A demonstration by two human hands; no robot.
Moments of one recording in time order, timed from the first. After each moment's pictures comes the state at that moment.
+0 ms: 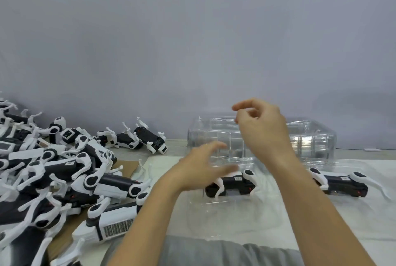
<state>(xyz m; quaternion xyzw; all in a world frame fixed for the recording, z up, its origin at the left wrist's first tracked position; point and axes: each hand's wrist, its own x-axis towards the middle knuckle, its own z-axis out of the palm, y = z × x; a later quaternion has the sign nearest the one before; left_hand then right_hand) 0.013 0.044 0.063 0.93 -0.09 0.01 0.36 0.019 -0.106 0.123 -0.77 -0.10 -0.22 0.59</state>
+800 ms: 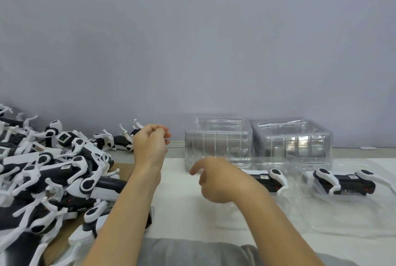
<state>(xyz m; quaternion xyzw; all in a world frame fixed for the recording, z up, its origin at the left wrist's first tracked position) 0.024 0.086 0.078 0.64 0.17 0.31 0.68 0.010 -0.068 0.071 -0.95 -0.21 0.12 0.22</state>
